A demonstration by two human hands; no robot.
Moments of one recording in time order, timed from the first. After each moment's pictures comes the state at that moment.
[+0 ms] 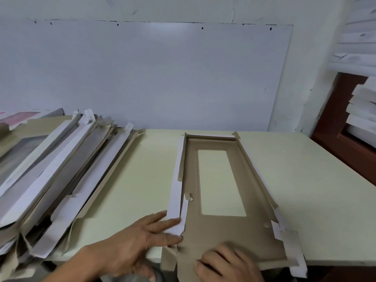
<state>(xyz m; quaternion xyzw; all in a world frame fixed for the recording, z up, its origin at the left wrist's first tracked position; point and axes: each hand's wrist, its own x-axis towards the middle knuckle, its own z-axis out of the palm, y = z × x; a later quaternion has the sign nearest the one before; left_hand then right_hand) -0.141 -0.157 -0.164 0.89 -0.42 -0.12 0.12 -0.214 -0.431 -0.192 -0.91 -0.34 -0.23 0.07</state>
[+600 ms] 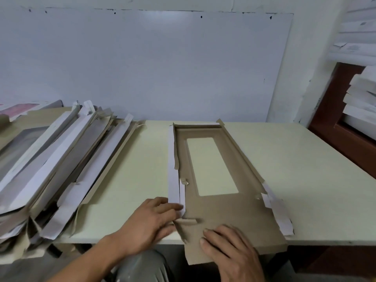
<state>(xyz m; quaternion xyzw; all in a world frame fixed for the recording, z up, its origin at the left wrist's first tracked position) -0.149 -0.181 -0.184 0.91 -0.39 0.10 0.12 -0.210 -0.443 -0.234 -0.85 -0.33 -0.38 0.13</state>
